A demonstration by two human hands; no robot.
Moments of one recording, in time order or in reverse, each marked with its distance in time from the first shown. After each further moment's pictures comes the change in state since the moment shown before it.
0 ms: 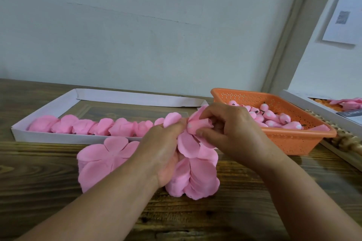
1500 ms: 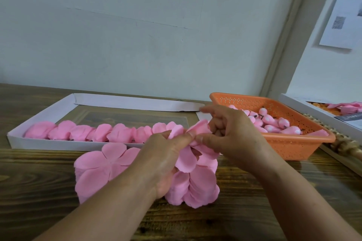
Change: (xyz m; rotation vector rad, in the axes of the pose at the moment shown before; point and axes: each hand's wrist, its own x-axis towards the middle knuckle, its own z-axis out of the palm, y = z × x) left_hand -0.002 -0.003 0.000 0.212 0.127 -0.013; right_hand 0.005 0.004 0.004 0.286 -0.008 0.196
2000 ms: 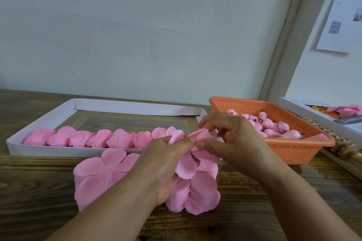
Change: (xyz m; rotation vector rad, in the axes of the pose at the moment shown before) left_hand -0.001 0.004 0.000 -0.023 -0.001 -0.060; right_hand -0.002 -0.004 -0.006 -0.099 -0.033 -0.089
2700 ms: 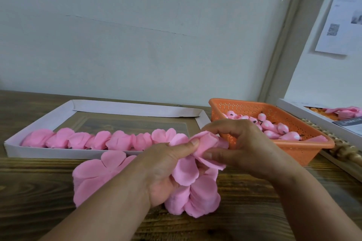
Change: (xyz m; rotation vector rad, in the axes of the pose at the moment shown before) left_hand -0.008 0.012 0.000 -0.198 -0.190 -0.222; right_hand -0.004 0.000 -0.016 0.053 -0.179 -0.004
